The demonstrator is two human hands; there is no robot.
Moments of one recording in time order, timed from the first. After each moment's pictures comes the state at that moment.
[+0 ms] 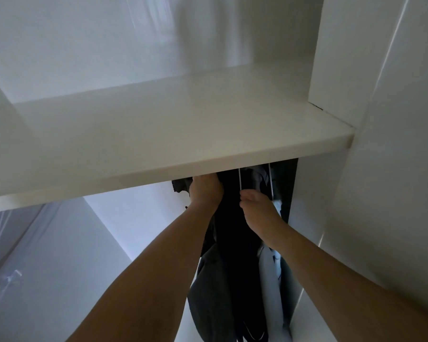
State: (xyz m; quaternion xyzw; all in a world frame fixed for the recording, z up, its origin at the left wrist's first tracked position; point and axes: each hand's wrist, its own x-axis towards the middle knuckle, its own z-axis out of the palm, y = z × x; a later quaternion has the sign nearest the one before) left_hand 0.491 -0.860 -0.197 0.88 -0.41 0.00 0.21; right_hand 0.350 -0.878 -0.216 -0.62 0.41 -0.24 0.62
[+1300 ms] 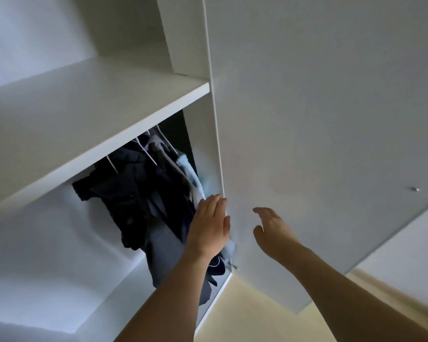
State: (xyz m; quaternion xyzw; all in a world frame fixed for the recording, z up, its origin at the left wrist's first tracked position) left_hand 0.367 -0.692 -0.281 0.48 -0.85 0.04 0.23; right_hand 0.197 -0.635 -0.237 -0.62 0.71 -0.18 0.28
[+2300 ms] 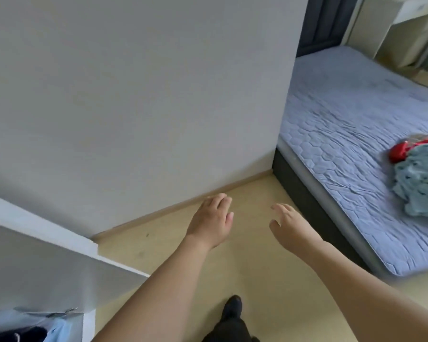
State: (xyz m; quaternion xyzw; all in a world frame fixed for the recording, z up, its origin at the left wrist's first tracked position) left_hand -0.156 -0.207 -0.319 0.03 -0.99 -0.14 0.02; right_hand -0.223 -0.004 -0.301 -0.19 0.93 -0.22 0.21
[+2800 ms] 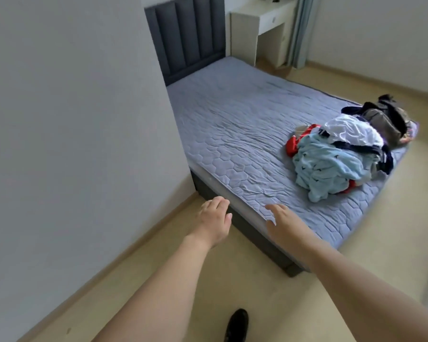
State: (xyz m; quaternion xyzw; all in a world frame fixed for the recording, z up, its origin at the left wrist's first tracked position) left_hand -0.422 0.017 -0.325 -0.13 -0.97 -0.18 -0.05; right_hand -0.403 0.217 -0.292 0.00 0.95 -0.26 0.18
